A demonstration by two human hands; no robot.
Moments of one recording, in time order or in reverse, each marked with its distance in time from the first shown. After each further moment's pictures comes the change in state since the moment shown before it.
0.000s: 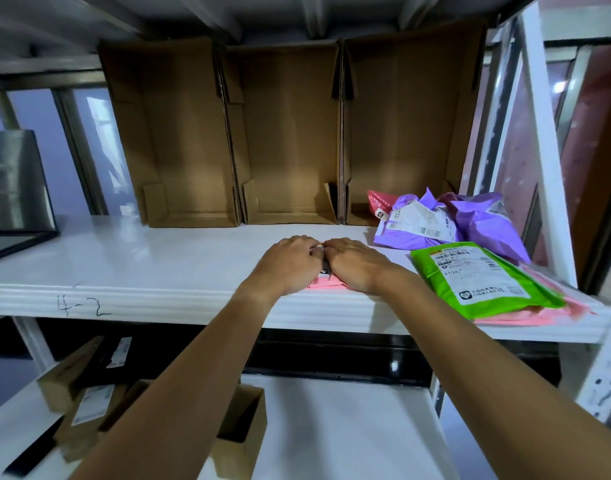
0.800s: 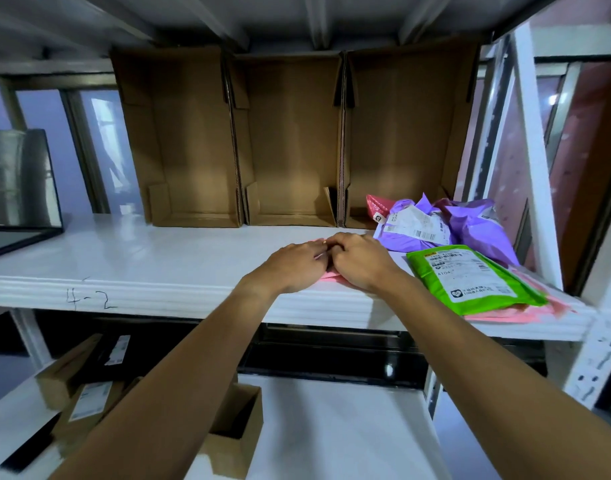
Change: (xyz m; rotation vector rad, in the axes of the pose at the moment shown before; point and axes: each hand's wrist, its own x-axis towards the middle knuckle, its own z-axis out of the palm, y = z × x) left_hand -0.009 0.008 -0.006 0.017 -0.200 0.032; right_hand -0.025 -0.007 -0.010 0.176 0.294 0.040
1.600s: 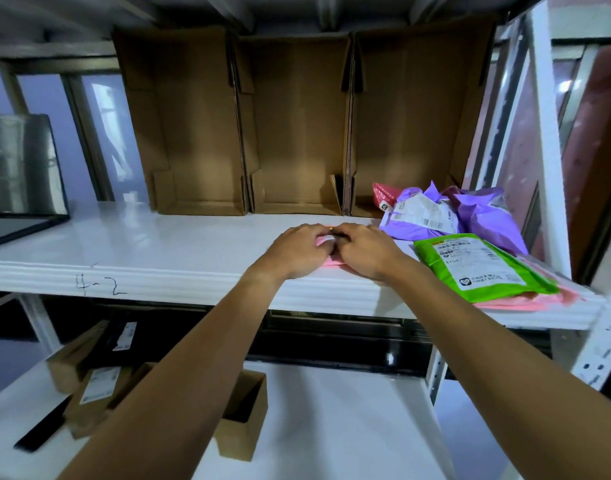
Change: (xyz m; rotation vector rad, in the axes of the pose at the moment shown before) left_hand -0.003 -0.001 -0.004 -0.140 0.129 -0.019; right_hand 0.001 0.000 -0.001 -0.008 -0.090 0.005
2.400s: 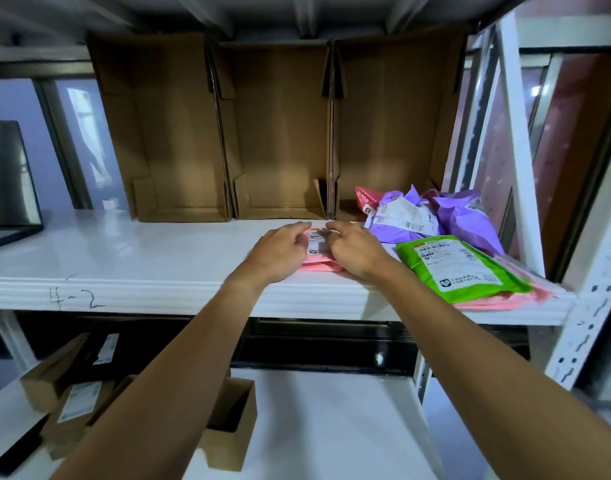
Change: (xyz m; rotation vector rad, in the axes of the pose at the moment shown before) left_hand 0.005 -0.007 -0.002 -0.045 0.098 -0.038; right_hand -0.002 -0.001 -0.006 0.210 0.078 0.131
